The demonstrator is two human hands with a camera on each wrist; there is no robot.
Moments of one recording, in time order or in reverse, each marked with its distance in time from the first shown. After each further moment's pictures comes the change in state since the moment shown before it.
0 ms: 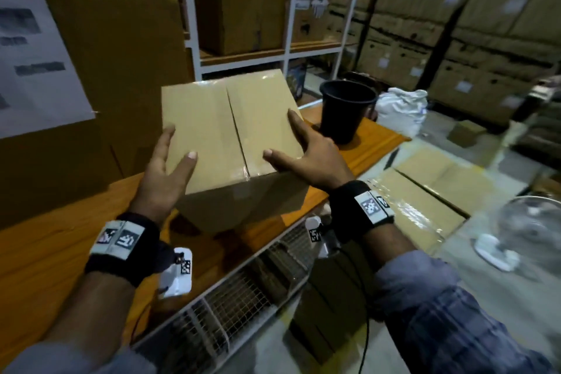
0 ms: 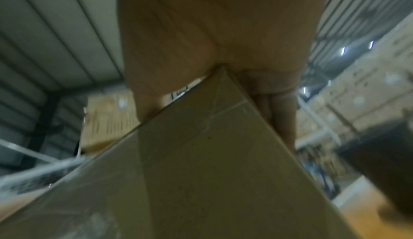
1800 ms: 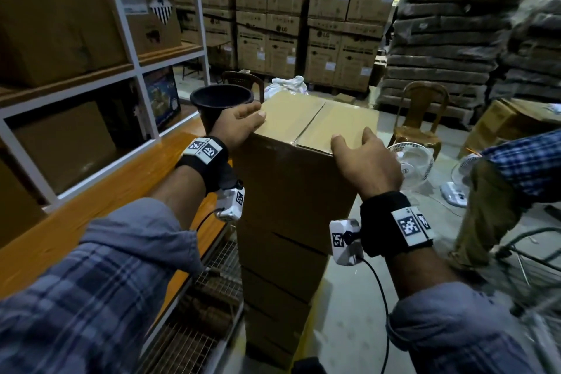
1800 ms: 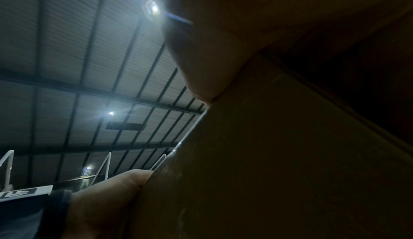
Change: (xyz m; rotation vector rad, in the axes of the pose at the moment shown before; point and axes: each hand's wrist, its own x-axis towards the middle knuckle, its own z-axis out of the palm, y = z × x) left_hand 0.104 0.102 0.386 -0.080 -0.747 0.119; right_hand -0.084 0.138 -0.186 -0.254 0.632 0.922
